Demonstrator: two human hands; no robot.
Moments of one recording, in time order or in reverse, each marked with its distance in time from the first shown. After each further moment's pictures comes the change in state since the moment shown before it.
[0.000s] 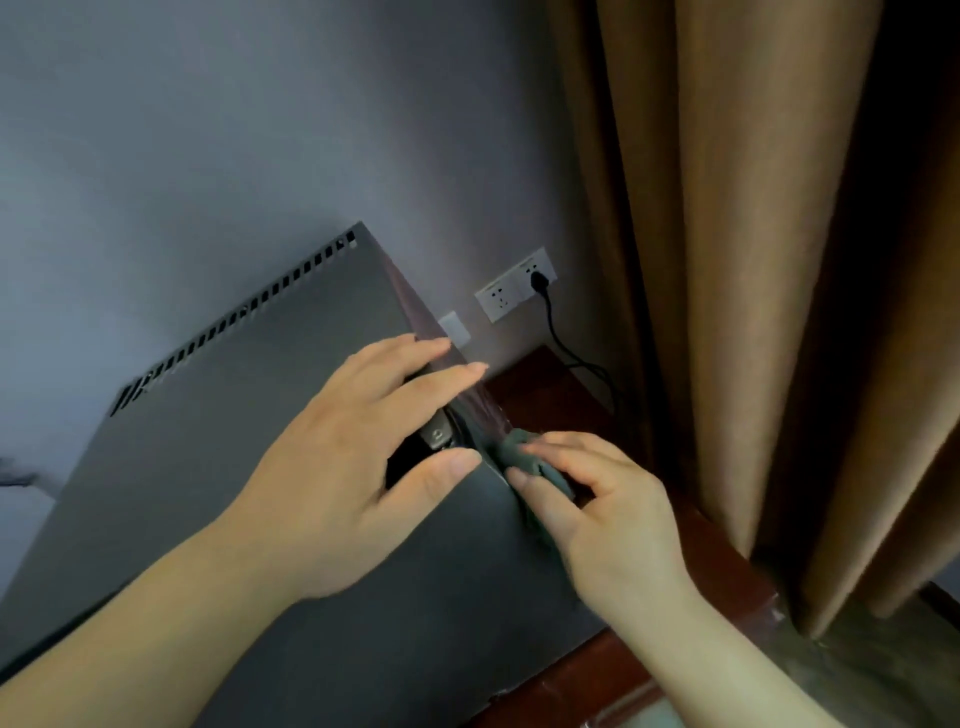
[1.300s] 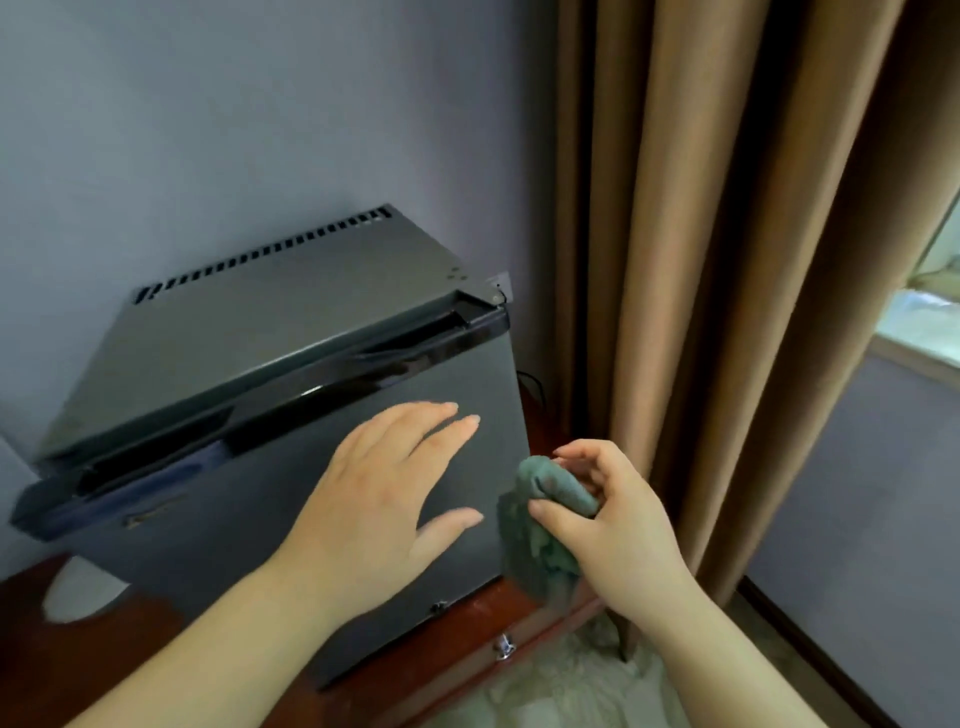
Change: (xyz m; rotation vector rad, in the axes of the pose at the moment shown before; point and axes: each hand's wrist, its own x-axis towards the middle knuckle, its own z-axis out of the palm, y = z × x) left_hand -0.161 0.028 0.061 -0.007 0.186 0.054; right_hand -0.142 -0.054 -0.036 -0.250 -0.089 0.161
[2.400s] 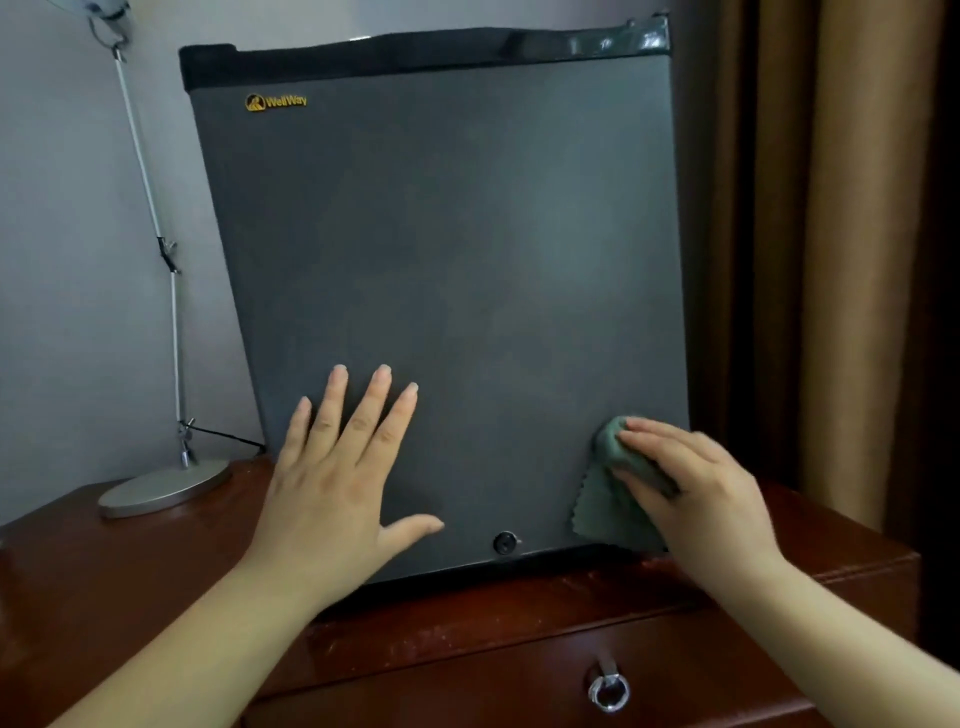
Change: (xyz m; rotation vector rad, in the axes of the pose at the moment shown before) left_hand -0.182 -0.095 0.293 0.616 0.386 -0.450; right_hand 0.062 0.284 0.162 -0.305 0.364 -1.102
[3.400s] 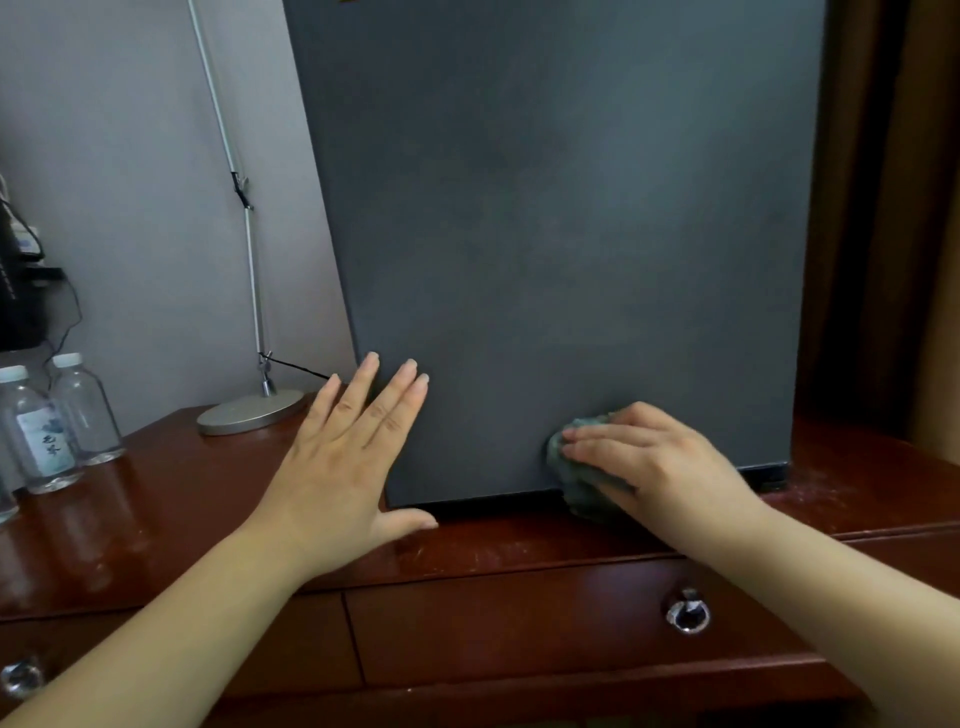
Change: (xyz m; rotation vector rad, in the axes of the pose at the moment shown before) left_hand -0.062 -0.056 0.014 0.059 -0.151 0.111; right_hand -0.011 -0.059 0.053 0.125 -0.304 -0.439
